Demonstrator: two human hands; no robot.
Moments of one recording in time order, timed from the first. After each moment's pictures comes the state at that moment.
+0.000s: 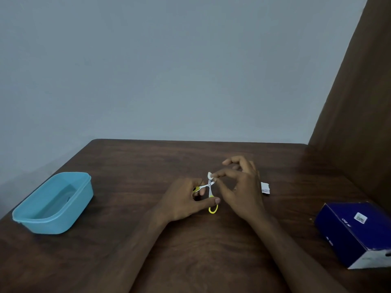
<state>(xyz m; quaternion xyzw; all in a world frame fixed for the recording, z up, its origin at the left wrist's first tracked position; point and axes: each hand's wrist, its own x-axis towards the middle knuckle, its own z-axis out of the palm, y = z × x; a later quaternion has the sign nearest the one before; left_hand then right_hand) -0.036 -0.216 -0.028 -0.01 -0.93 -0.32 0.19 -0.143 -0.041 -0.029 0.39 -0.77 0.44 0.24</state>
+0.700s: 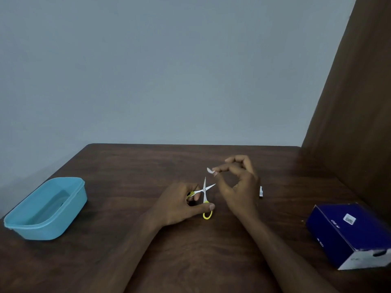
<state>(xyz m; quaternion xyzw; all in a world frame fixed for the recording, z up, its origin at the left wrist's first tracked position) -0.034 -0.212 -0.025 -0.02 -0.92 -0.34 0.18 -0.142 -0.039 -0.018 0.33 -0.73 0.54 0.25</state>
